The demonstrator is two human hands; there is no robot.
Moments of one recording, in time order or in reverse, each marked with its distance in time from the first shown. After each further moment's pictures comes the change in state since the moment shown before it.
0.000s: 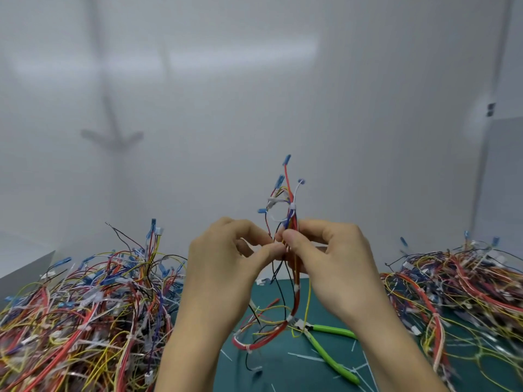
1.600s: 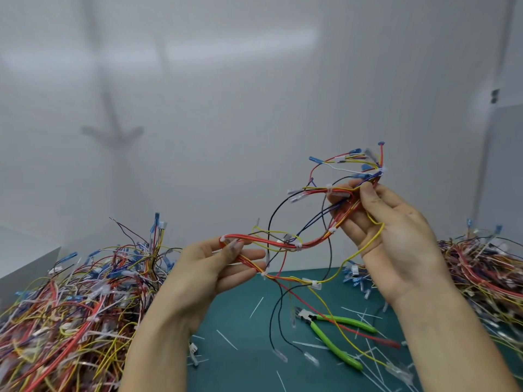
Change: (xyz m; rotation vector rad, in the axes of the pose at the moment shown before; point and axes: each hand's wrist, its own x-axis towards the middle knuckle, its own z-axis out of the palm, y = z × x) left_hand 0.002 -0.047 -0.010 -0.775 -0.231 -0.605; right_hand 0.017 0.003 -0.040 0.895 0.171 0.142
